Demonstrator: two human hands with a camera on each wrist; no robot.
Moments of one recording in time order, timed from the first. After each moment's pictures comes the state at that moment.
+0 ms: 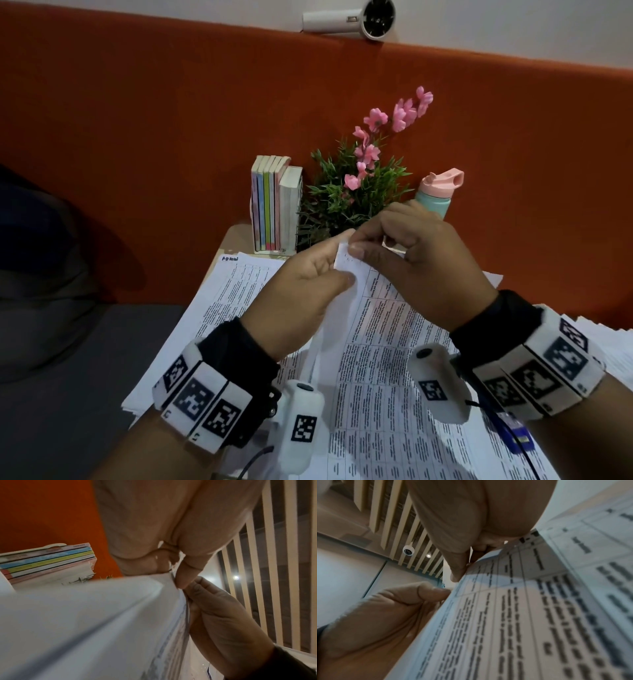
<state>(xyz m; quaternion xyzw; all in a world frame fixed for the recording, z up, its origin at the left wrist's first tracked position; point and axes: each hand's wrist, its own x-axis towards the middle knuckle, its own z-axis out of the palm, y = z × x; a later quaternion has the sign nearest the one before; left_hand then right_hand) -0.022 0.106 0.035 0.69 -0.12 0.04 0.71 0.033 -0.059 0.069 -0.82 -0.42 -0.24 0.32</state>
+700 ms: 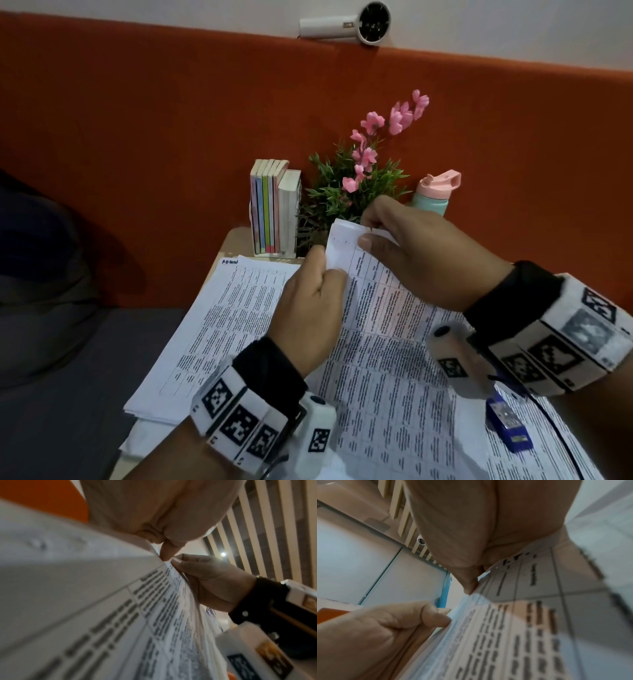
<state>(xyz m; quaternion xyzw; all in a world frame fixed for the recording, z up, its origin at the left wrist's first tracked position) -0.027 0.085 0.019 0.77 -0.04 0.17 0.61 0.034 -0.066 0.099 -0.90 -0.39 -0.10 0.18</state>
